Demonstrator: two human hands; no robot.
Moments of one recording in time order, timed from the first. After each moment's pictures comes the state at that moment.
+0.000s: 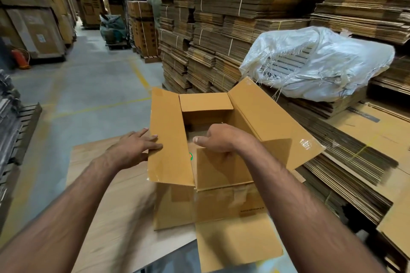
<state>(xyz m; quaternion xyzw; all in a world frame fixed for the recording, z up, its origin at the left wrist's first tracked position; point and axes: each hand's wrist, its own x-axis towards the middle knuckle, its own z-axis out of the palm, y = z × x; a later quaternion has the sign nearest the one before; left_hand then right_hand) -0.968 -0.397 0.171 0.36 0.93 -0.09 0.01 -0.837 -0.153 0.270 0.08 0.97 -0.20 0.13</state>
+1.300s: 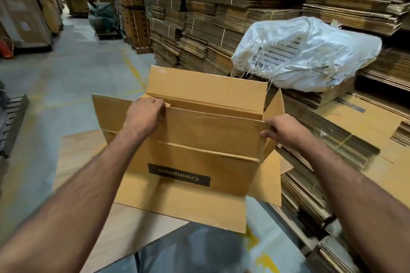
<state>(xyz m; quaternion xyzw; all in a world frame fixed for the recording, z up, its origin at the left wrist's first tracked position) -0.960 -0.318 0.207 0.25 0.95 -0.02 -0.20 -0.797 0.039 0.215 0.10 0.99 -0.02 -0.03</state>
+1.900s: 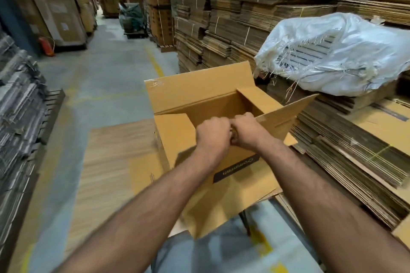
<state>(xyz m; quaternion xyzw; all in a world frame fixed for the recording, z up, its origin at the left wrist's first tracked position) -0.858 -0.206 0.220 0.20 0.98 0.03 -0.07 -0.860 -0.083 0.211 -0.04 1.00 0.04 -0.03</state>
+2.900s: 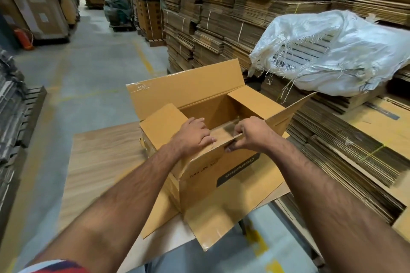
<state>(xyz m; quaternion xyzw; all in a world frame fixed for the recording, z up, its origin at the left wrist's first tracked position) -0.989 -0.251 0.140 0.43 0.90 0.03 -0.01 -0.879 -0.067 0.218 0.01 0.99 -0.12 0.04</state>
